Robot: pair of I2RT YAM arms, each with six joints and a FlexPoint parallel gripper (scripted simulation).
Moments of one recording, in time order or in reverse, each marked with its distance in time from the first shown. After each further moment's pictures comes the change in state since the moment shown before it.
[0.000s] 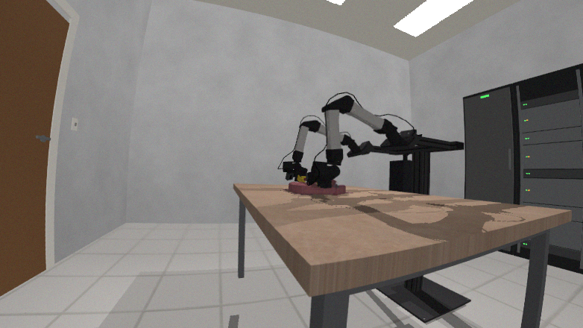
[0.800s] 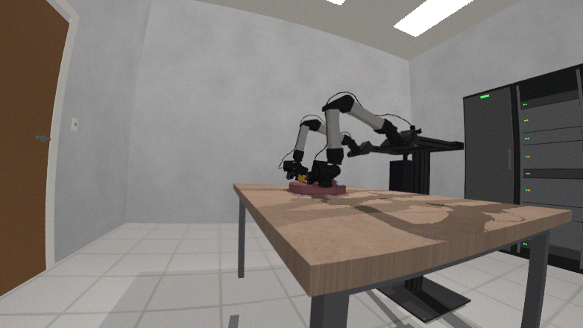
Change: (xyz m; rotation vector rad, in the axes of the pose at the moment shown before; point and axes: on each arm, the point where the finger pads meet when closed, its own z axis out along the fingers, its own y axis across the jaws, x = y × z) left arm 0.002 -0.002 -0.002 -0.008 -0.003 -0.001; right arm 0.004 0.005 0.000 0.010 0.004 -0.001
